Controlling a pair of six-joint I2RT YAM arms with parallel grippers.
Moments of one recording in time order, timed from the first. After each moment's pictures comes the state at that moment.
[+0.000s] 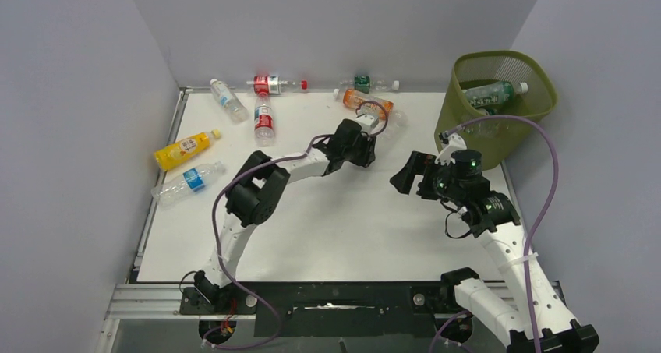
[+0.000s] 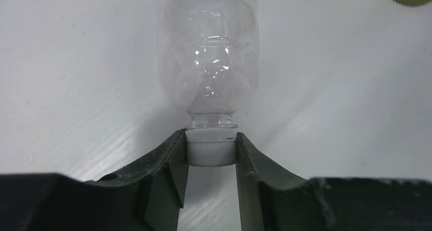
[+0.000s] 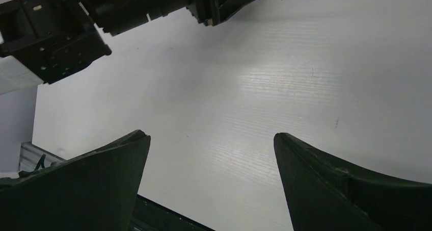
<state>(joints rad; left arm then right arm) -0.74 2.33 1.69 0.08 0.08 -0.26 0.26 0.84 0.85 -0.62 -0.22 0.45</state>
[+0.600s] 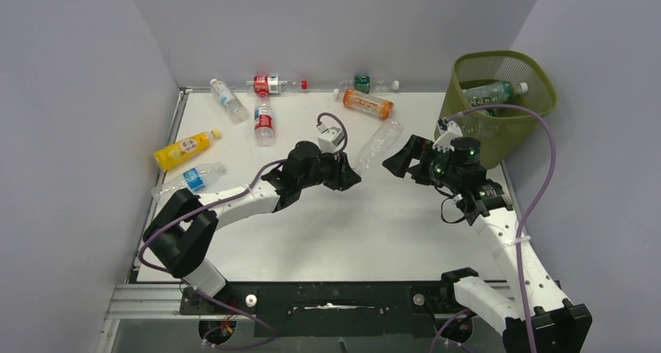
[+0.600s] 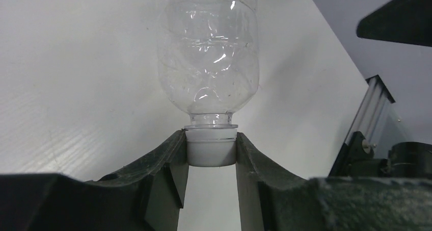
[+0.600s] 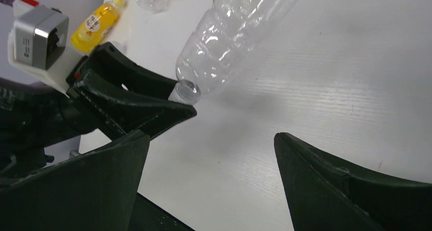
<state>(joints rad) -0.76 1.63 0.96 0.29 0.24 -0.47 0.23 0.94 0.88 -0.46 -0.32 0.54</state>
